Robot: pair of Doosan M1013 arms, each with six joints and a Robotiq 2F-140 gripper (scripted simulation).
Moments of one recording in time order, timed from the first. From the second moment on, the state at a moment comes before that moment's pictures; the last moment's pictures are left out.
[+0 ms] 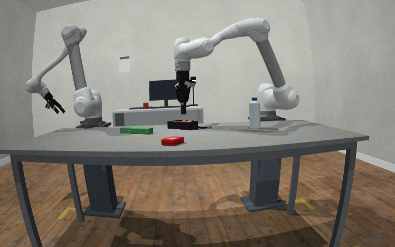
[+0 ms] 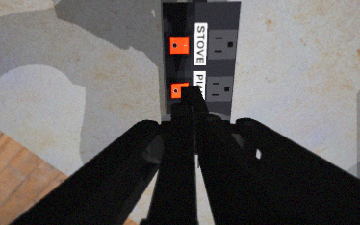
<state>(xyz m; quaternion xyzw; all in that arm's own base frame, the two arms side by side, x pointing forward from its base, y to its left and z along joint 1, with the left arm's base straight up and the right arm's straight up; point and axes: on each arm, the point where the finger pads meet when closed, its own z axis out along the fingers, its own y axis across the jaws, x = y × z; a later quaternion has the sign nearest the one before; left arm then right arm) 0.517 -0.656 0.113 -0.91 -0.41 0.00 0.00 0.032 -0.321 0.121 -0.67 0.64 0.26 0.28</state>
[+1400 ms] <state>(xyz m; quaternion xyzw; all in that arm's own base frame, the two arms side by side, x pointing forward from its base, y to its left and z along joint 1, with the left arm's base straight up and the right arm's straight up) 0.517 -0.656 0.169 -0.91 -0.41 0.00 0.00 0.032 -0.321 0.121 -0.67 0.64 0.26 0.28</state>
